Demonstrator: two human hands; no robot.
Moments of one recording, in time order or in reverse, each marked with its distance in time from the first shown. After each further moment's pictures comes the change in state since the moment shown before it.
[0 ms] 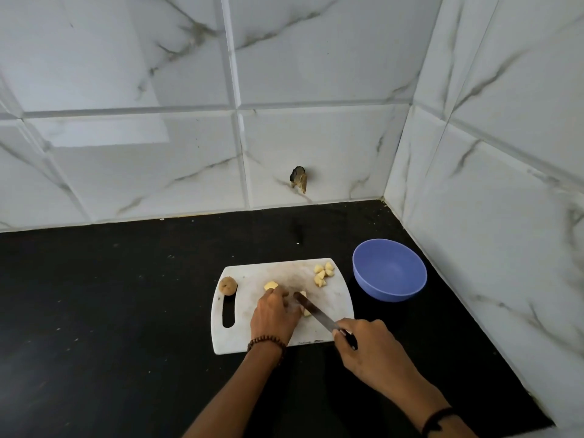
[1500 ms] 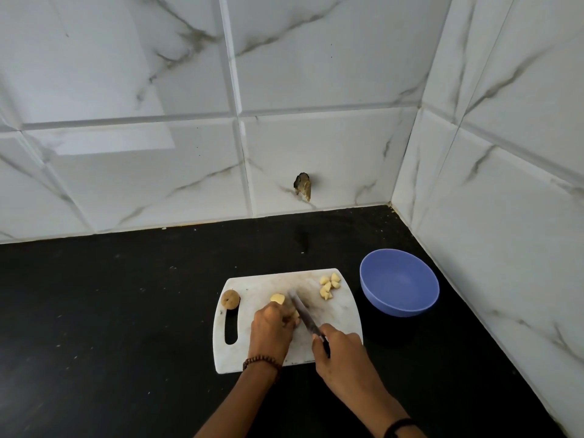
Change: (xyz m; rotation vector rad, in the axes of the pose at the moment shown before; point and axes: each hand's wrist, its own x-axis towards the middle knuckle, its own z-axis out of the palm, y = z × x) left_hand 0.009 -0.012 -0.007 0.013 0.003 0.097; right_hand 0.032 -0.030 0.035 0.125 0.073 -0.017
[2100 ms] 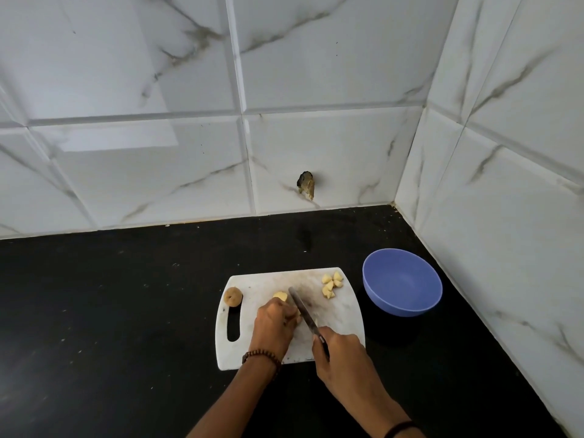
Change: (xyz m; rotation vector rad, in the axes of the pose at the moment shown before) left_hand 0.002 0.000 -0.002 0.000 -0.039 0.044; right_hand 0.000 0.002 0.010 -0.088 0.031 -0.034
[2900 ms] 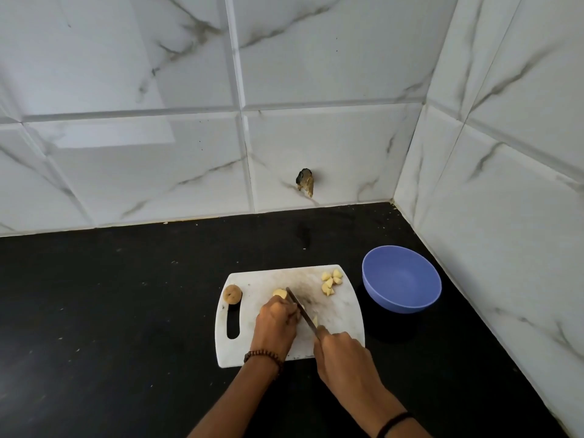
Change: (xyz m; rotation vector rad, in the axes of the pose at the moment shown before) left_hand -0.001 -0.005 0.007 0.048 0.019 0.077; right_hand -0.002 -0.005 -0.002 -0.262 -0.117 -0.013
